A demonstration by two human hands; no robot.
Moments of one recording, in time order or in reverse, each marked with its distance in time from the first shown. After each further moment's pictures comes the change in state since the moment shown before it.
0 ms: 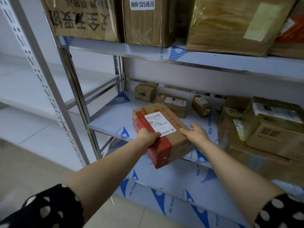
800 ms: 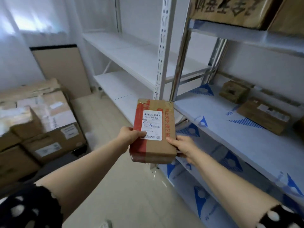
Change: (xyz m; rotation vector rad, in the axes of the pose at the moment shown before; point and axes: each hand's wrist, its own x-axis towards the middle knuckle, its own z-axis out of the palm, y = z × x) left_hand -0.113 -0.172 -0.254 -0.260 0.478 -0.177; right_hand -0.151 -0.062 0.235 0.197 -0.801 -0.088
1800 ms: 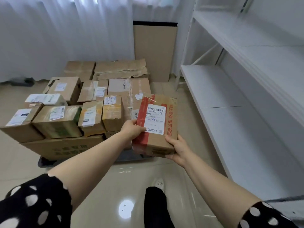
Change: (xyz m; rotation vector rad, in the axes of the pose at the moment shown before) left_hand 0.291 -0.060 -0.467 -0.097 0.406 -0.186; right_hand 0.310 -0.102 0.528 0.226 -0.522 0.256
